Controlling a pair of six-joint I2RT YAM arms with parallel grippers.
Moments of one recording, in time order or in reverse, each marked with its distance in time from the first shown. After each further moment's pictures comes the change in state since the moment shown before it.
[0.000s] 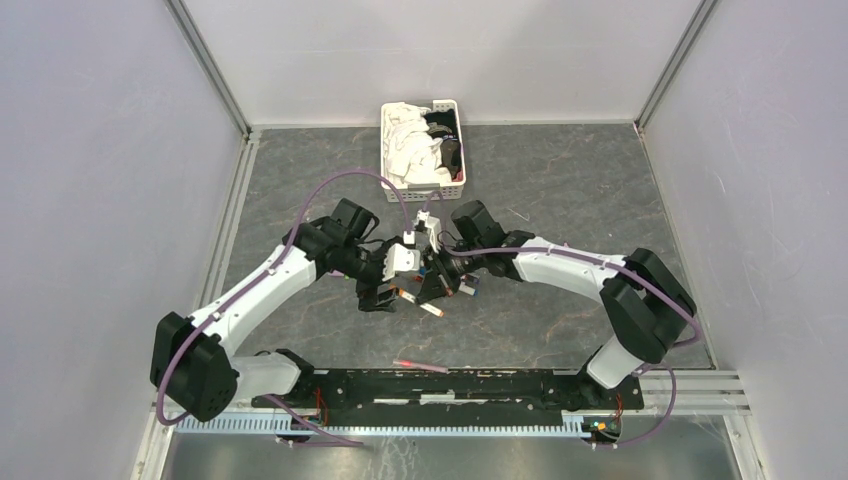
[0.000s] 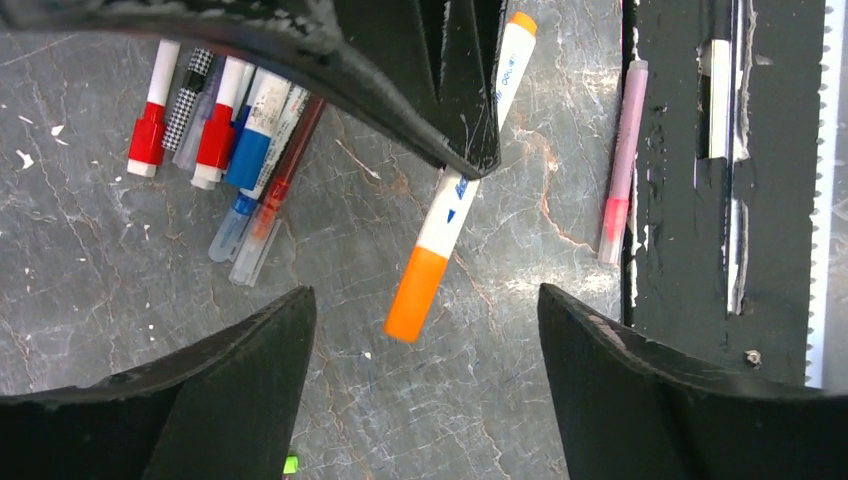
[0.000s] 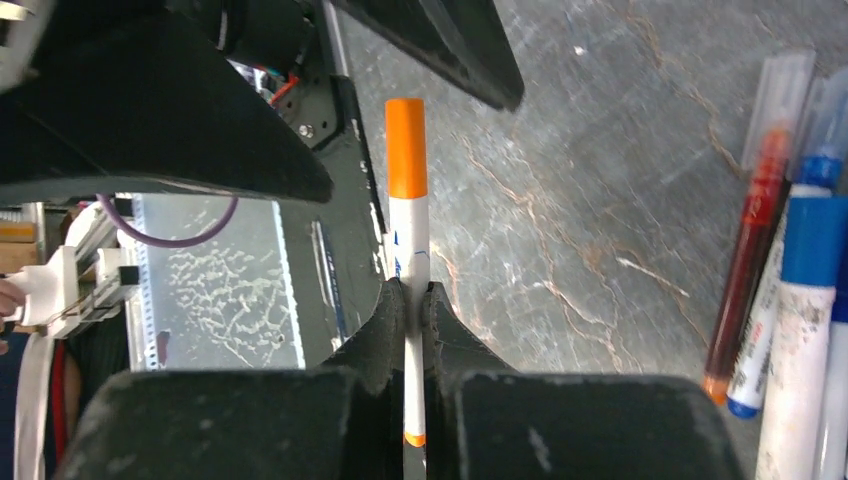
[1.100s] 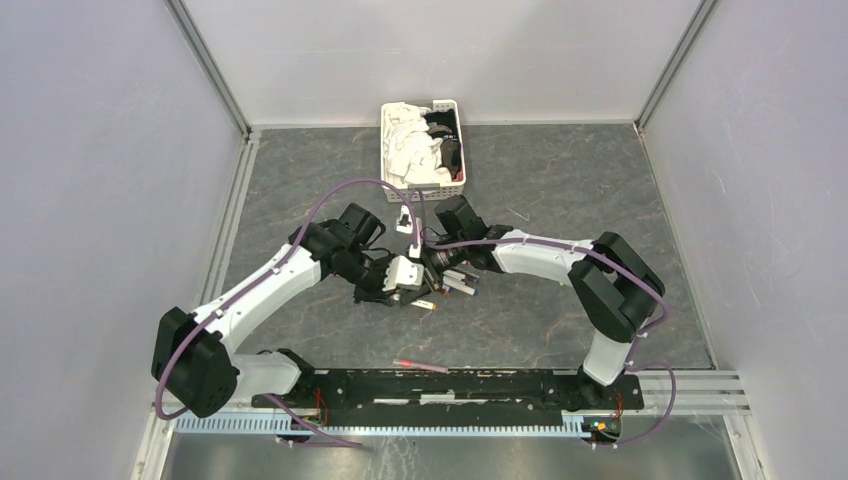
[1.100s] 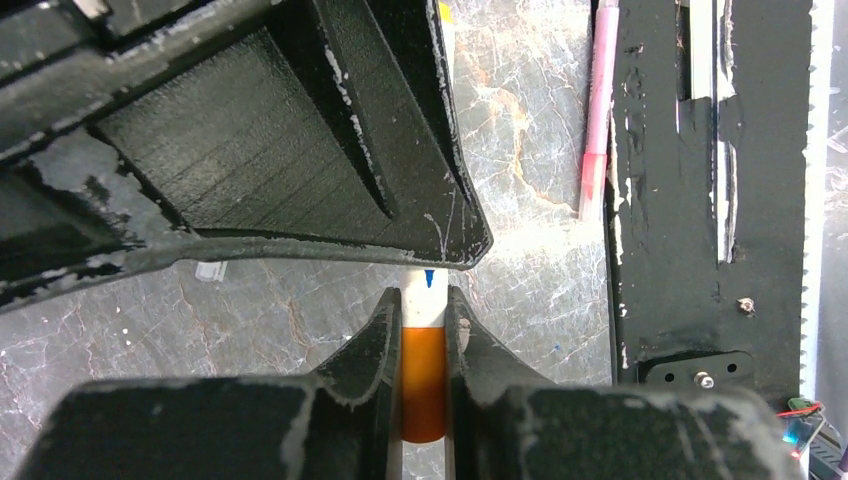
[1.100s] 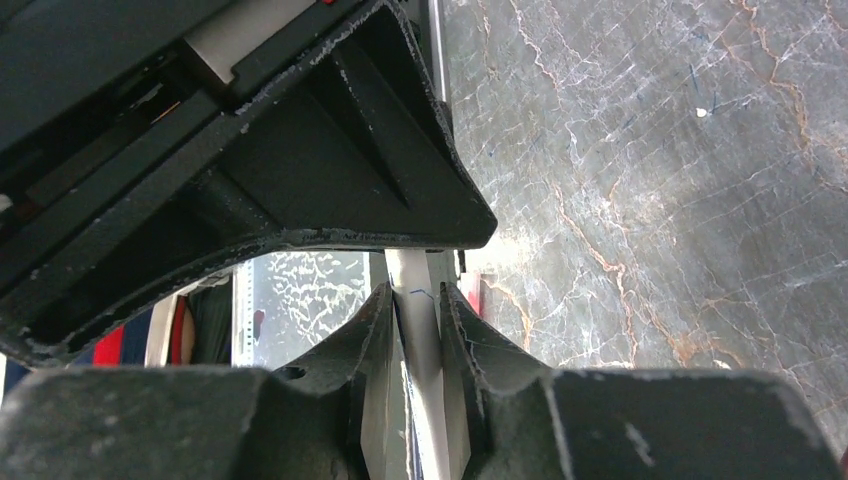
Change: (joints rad) left arm -0.056 0.019 0.012 -0.097 -0.047 0.095; right arm 0.020 0.172 0.121 0.118 -0.227 0.146
